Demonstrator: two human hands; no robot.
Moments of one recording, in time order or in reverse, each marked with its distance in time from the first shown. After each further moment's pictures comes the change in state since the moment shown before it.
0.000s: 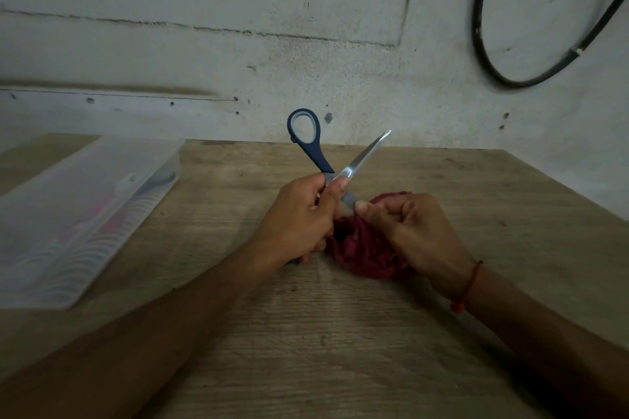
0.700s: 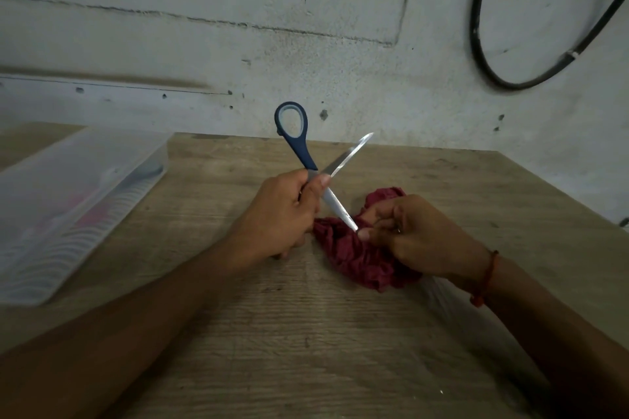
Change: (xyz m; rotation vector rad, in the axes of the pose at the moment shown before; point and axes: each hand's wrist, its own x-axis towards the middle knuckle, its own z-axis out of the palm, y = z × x) left_hand 0.001 0.001 -0.007 0.068 0.023 -0.022; right_hand 0.013 0.016 -0.029 -0.255 -0.335 -0.031
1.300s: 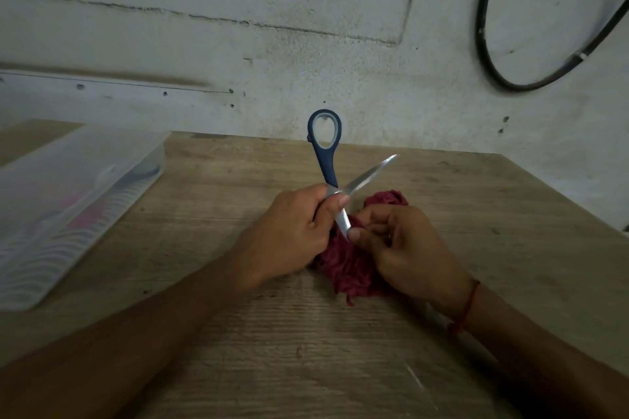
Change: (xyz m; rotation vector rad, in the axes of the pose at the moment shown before) left_hand 0.001 -0.005 0.014 0.262 -0.040 0.298; right_hand -0.005 -0.007 0.021 0.016 0.200 -0.077
